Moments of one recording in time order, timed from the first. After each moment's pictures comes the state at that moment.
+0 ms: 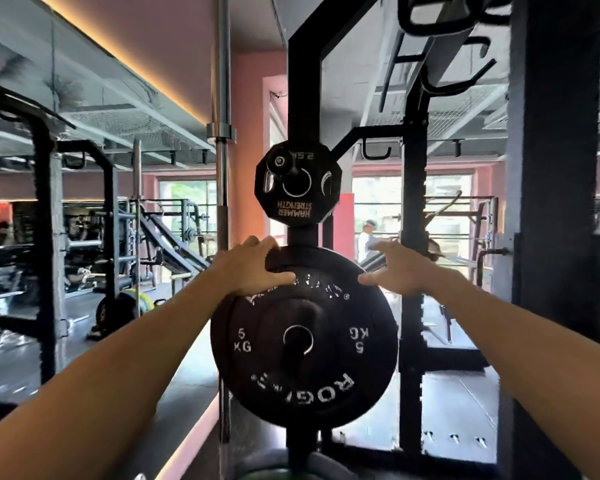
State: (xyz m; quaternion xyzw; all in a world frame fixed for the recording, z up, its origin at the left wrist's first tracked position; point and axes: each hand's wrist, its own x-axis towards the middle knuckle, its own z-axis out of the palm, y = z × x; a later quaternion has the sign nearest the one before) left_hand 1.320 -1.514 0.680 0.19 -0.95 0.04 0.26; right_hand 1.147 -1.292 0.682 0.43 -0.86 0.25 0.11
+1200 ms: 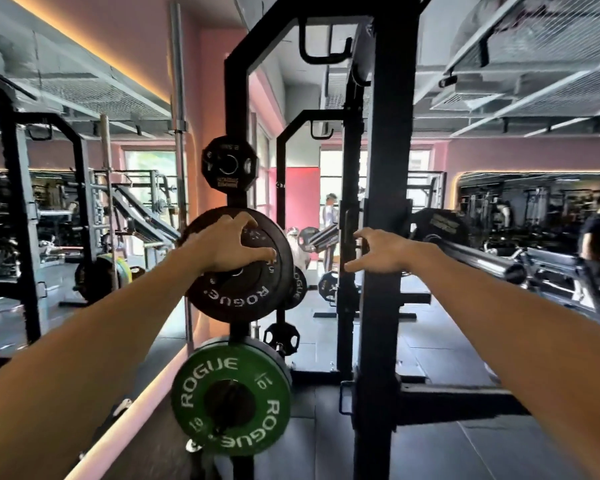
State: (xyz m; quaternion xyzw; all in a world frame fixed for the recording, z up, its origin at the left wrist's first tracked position) left_hand 1.506 -1.176 0.654 0.15 -0.95 -0.09 0.26; right_hand 1.334 -0.934 0.654 0.38 -0.91 0.18 0.06
